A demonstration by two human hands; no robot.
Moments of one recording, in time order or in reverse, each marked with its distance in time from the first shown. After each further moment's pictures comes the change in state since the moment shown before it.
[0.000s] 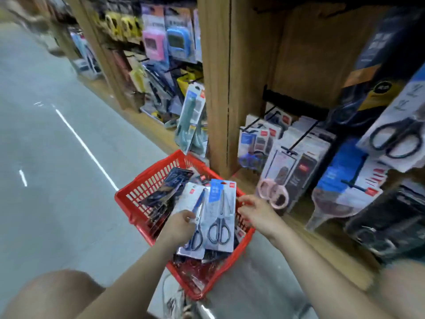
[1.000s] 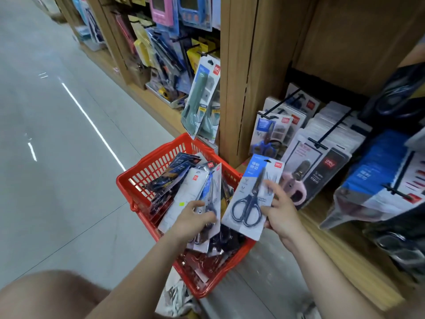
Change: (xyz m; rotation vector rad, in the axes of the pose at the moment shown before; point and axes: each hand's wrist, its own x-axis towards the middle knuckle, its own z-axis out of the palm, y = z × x) left_hand -0.005 0.013 0.006 -0.594 -0.172 -0.202; right_hand 0.033 0.038 -0.005 0.221 0.138 -0.020
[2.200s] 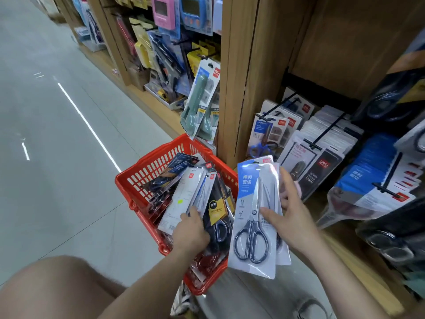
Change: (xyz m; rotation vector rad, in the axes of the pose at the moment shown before) left_hand 0.029 -0.044 0.024 0.890 0.320 0.138; right_hand -0.066 -0.049 -0.021 -0.376 -0.042 -0.231
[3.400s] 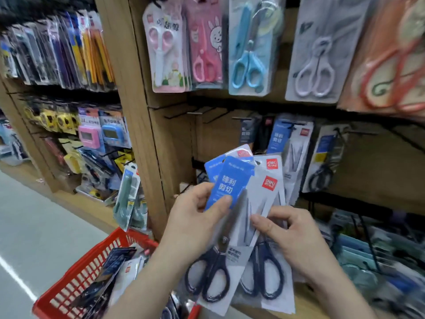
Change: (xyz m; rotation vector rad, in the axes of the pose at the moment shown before) left_hand -0.196 0.205 -0.210 -1.029 -0.019 0.943; right_hand -0.118 -0.089 -0.155 0.302 0.411 -0.394
